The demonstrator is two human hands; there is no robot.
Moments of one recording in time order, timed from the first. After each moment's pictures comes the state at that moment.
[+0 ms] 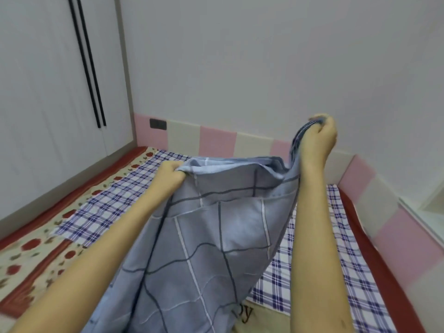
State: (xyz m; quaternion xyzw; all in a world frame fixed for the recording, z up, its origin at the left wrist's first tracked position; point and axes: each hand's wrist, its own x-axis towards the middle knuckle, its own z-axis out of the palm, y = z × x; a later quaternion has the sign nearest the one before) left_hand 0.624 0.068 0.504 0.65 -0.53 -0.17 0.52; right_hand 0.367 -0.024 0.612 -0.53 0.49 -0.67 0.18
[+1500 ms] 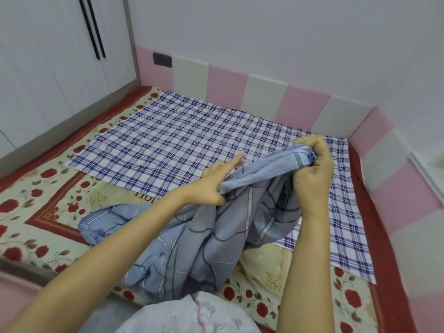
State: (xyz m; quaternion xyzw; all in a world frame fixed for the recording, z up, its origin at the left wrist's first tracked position) left_hand 0.537 0.130 0.392 0.53 -0.75 -0.32 0.25; right_hand 0.330 0.103 0.477 -0.69 0.32 -0.58 0.30
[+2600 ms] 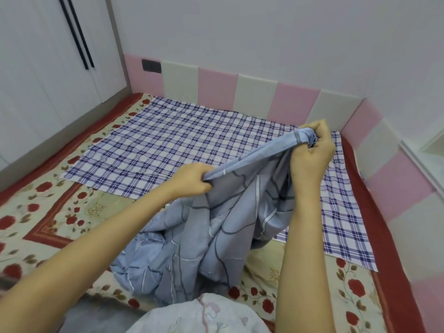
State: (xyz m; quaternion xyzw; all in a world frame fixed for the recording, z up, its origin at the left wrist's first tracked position) left_hand 0.563 0.124 0.396 0.63 -0.73 -0.17 0.20; right_hand 0.333 0.086 0.485 -0.61 0.40 -0.65 0.21
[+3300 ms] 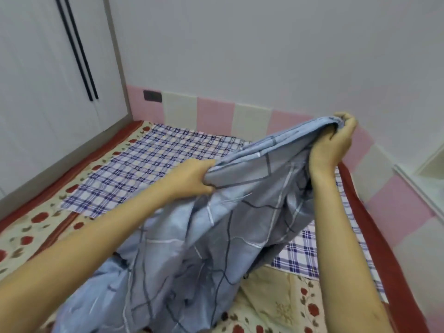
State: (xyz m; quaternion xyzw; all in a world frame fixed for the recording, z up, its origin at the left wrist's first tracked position) left_hand 0.582 0.105 0.479 0.62 -0.77 -0.03 0.18; right_hand 0.329 0.004 0.540 -0.52 0.46 -0.70 0.13
